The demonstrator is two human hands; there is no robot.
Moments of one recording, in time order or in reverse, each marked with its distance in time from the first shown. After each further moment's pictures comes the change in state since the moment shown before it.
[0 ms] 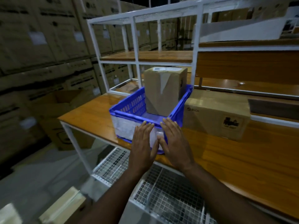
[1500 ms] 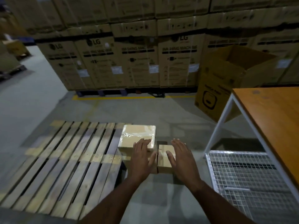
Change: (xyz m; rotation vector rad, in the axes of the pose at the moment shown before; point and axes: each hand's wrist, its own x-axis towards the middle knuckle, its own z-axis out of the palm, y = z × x) left_hand -0.273 -0.308 -0.328 0.691 0.248 -1.151; right_hand 0.034 -0.383 0.428 0.557 -0.810 -0.472
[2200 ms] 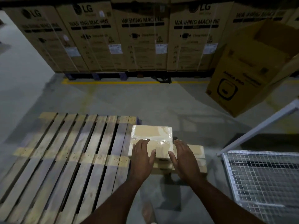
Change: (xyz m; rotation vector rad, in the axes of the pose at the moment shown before) left_hand 0.150 -0.213 0.019 0.012 -0.141 -0.250; right_hand 0.185 -0.050 0.167 0.032 -0.209 0.194
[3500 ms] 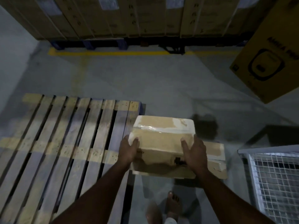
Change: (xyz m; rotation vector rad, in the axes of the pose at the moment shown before) left_hand 0.185 -0.165 0.095 -0.417 -0.206 -0.677; right_hand 0.208 0.101 0.151 0.193 -0.032 0.493
